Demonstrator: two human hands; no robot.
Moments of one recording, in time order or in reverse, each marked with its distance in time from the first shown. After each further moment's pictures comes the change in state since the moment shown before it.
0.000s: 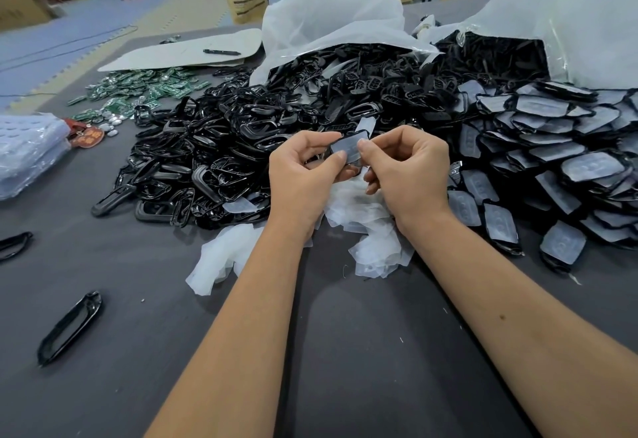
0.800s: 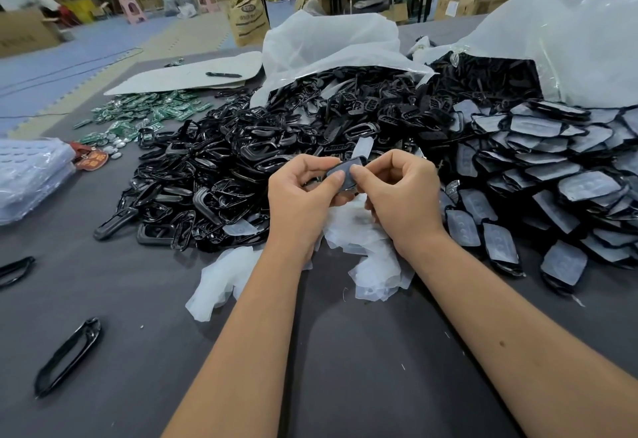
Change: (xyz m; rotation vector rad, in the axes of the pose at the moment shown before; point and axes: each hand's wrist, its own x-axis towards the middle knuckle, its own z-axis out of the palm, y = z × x) left_hand -0.001 0.001 -0.002 -0.030 -0.016 -0.035; right_hand 0.001 -0.001 0.001 -0.146 -0.018 -0.006
